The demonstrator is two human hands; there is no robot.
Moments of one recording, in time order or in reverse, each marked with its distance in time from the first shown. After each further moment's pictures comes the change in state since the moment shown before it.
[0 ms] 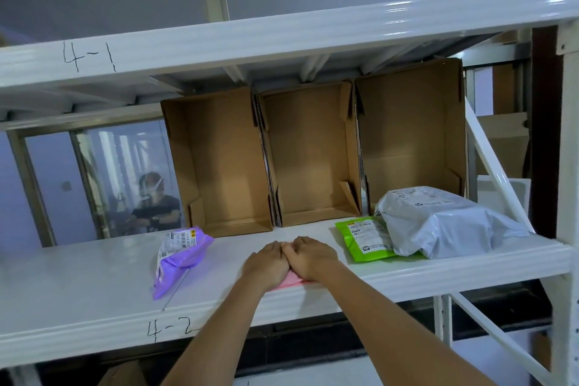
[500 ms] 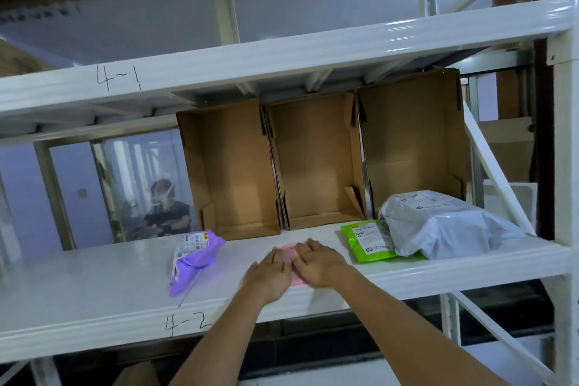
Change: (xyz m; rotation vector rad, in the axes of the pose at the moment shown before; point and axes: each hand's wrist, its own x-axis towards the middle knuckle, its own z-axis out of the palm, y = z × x) left_hand -0.031 -0.009 -0.002 -0.015 -0.045 -0.050; right_hand -0.029 0.000 -0.013 -0.142 -0.061 -0.099
